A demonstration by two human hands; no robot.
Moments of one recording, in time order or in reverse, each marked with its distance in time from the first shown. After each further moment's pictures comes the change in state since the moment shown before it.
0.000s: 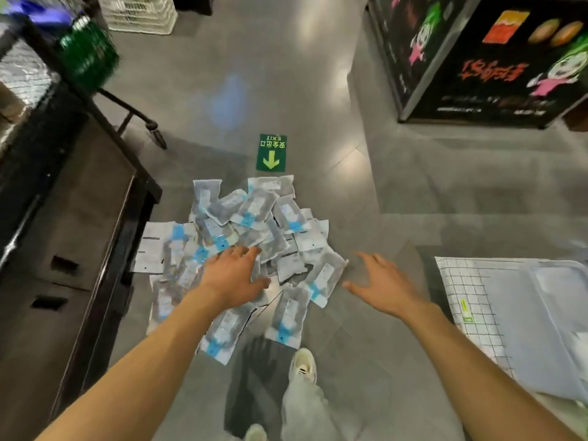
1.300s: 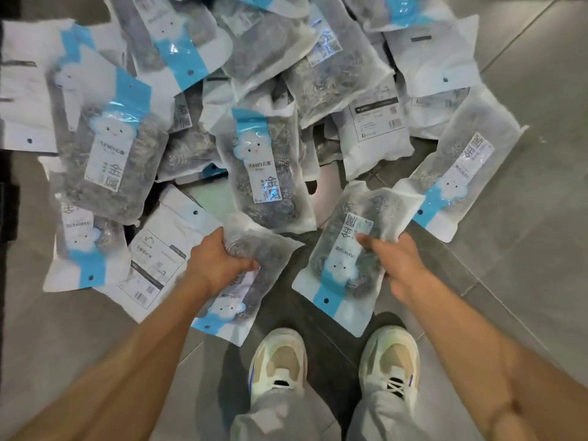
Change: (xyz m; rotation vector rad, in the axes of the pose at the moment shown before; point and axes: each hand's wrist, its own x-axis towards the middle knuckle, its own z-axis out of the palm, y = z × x) left_hand 0.283 -0.213 0.546 -0.718 -0.151 -0.598; right_hand 0.384 0.050 0.560 1.237 -0.099 0.675
